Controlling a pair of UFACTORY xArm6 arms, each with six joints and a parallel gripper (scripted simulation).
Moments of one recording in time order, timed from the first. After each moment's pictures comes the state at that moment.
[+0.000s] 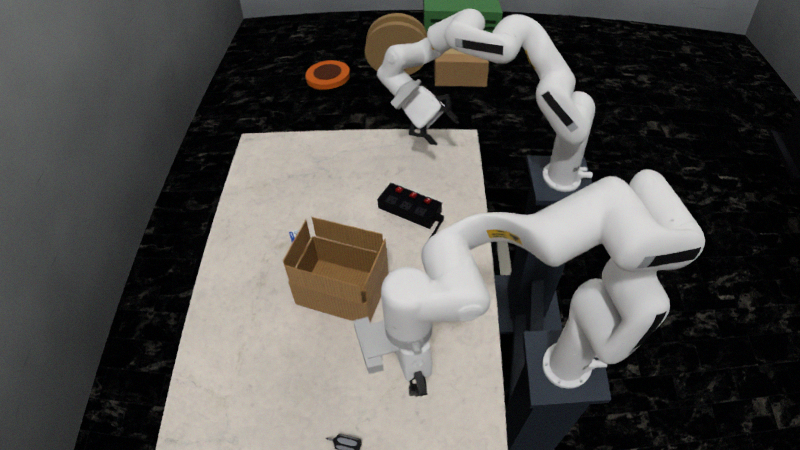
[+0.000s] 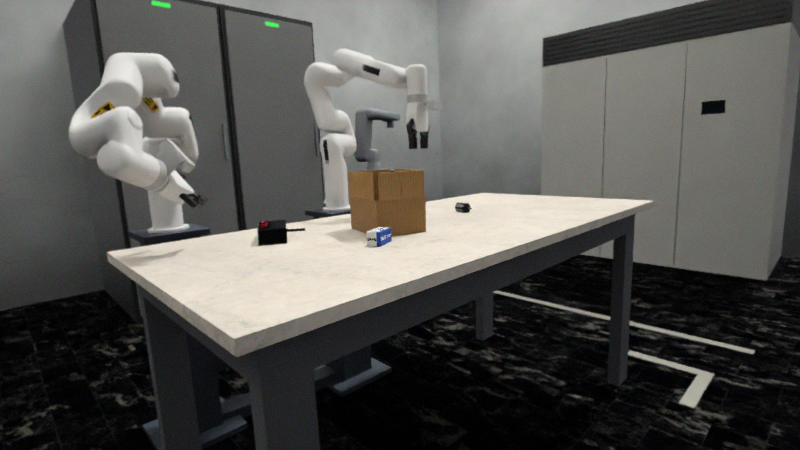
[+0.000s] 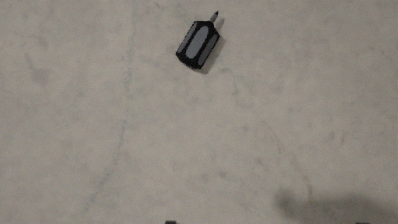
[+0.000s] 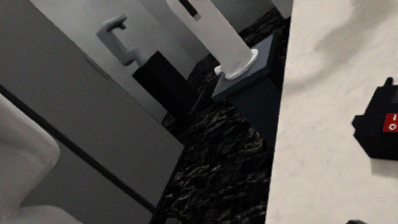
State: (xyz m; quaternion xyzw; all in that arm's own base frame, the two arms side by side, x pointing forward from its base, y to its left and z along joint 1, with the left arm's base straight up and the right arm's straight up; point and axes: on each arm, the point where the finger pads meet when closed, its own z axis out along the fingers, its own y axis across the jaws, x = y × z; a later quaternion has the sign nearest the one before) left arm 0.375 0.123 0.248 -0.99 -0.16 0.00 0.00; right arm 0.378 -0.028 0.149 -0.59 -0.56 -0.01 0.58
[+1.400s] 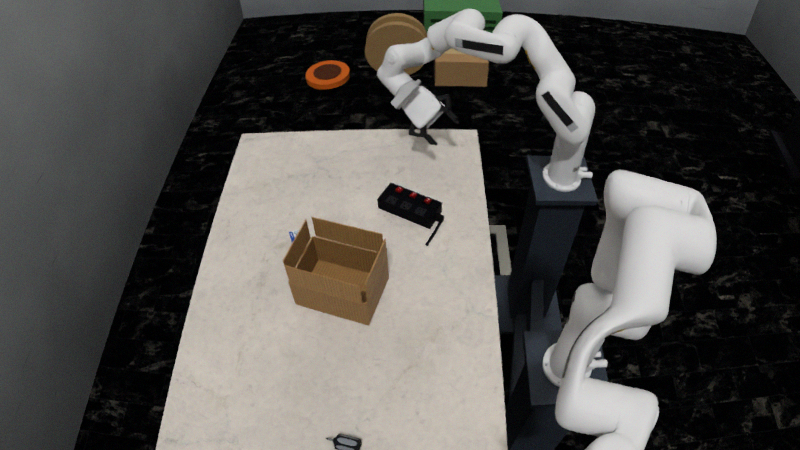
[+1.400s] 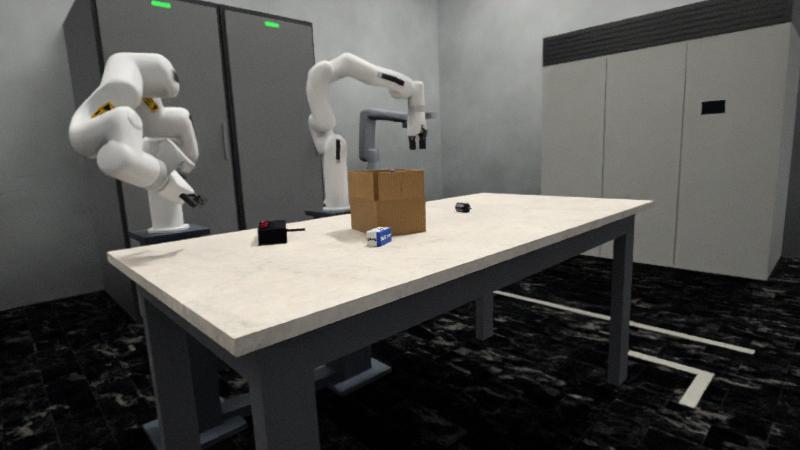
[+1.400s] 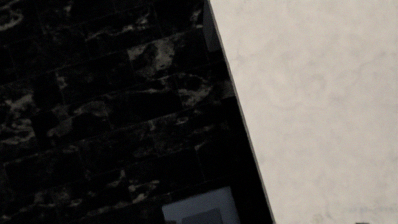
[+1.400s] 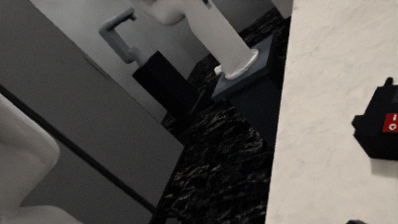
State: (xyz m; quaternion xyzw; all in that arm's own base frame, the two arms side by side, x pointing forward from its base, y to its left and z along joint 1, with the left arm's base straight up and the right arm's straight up) left arm 0.110 0.382 0.248 -0.80 -0.60 0.00 0.00; right arm 0.378 -0.028 0.149 -0.59 -0.56 -0.01 0.58
